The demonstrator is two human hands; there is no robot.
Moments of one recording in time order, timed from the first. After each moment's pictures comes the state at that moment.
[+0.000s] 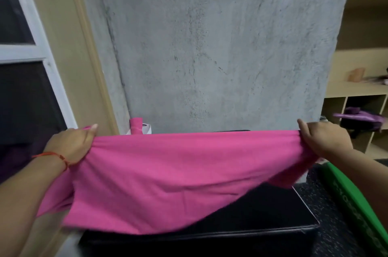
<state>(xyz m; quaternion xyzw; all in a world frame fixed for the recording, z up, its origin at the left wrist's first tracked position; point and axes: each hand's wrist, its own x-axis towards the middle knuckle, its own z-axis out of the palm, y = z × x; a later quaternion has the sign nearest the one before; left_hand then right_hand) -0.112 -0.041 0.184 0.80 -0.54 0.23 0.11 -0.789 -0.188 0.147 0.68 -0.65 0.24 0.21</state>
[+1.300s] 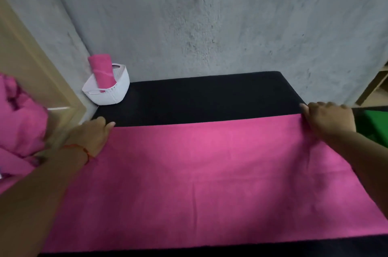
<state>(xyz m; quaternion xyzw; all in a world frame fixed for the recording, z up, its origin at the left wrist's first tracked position) -0.038 -0.352 -0.108 0.81 -0.58 0.06 0.04 -0.724 -0.492 -0.111 0.72 -0.67 0.04 0.19</state>
